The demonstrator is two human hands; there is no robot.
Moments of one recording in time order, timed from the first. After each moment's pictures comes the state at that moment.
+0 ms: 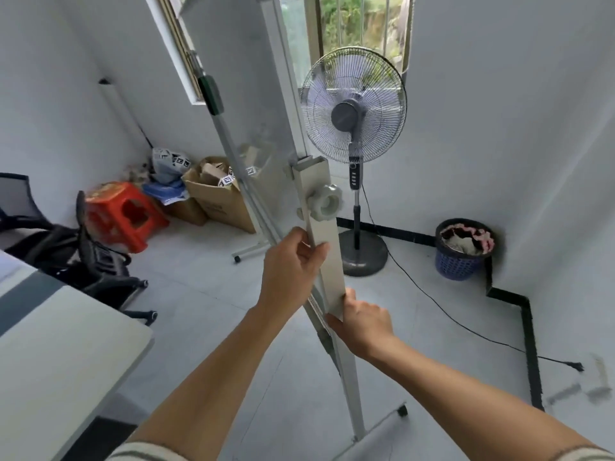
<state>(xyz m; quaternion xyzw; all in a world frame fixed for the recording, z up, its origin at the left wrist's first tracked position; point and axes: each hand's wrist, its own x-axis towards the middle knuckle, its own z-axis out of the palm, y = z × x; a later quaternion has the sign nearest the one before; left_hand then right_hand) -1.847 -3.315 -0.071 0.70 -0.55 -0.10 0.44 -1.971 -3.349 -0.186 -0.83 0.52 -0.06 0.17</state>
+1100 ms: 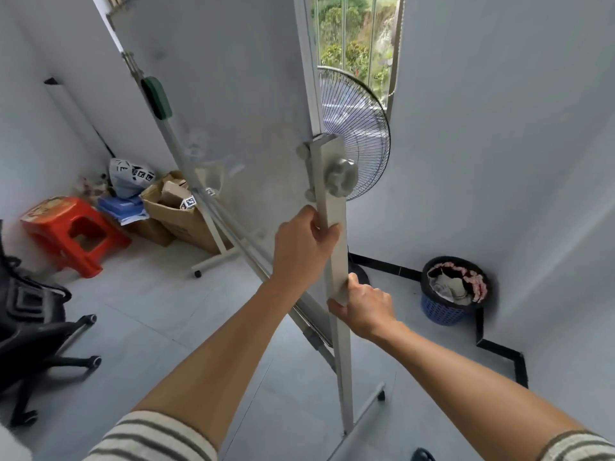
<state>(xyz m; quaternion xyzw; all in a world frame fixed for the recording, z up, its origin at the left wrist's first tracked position) -1.865 -3.649 -0.060 0.70 -0.56 -0.07 0.43 -1.986 -3.679 -0.181 -0.83 0.53 -0.07 0.16</state>
